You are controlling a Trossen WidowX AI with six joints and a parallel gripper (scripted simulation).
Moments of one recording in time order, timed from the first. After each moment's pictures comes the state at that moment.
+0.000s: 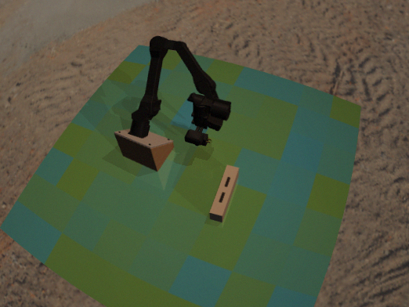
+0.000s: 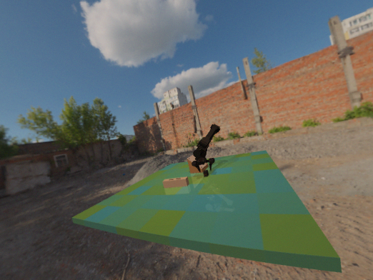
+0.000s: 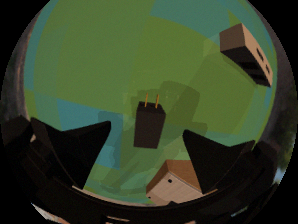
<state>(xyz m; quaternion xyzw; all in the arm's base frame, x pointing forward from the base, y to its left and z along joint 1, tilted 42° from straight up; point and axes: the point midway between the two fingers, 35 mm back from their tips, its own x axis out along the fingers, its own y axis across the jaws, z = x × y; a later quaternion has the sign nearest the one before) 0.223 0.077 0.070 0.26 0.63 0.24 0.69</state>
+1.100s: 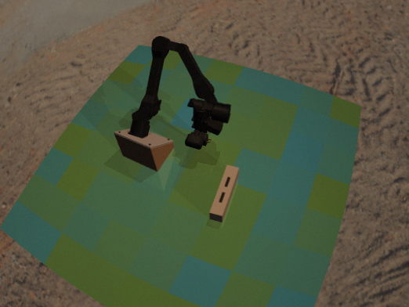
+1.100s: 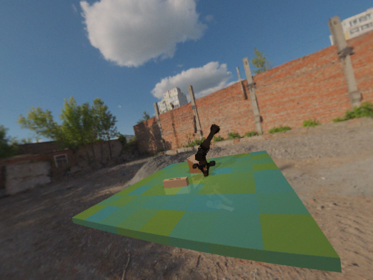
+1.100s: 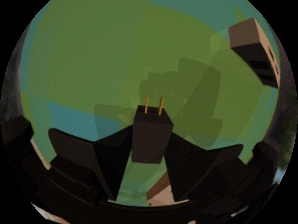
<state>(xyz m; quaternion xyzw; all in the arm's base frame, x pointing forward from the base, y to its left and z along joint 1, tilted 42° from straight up) 0.225 0.094 0.052 0.27 0.63 0.24 0.69</state>
